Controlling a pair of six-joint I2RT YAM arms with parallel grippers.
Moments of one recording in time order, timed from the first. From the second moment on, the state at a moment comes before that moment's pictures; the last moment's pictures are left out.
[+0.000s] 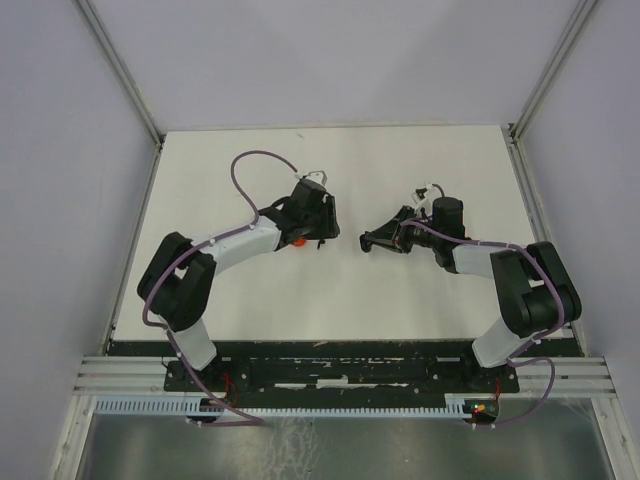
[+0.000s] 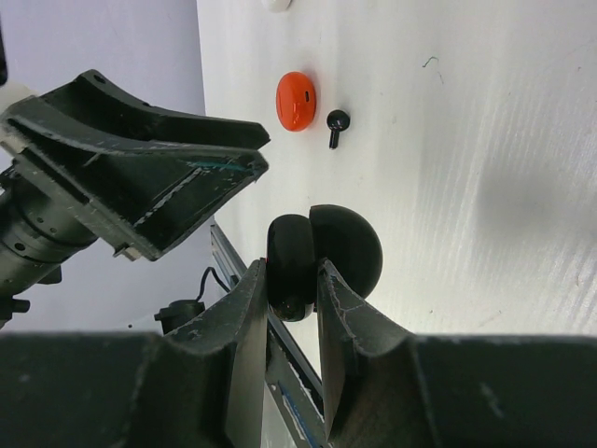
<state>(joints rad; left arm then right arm) -0.66 1.72 1.14 -0.17 -0.06 -0.56 0.22 1.62 0.63 0.49 -0.76 0.97</state>
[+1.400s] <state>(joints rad) -0.66 2.03 1.46 -0.54 -0.15 -0.52 0.22 1.62 0.64 0.47 -0.76 0.96</state>
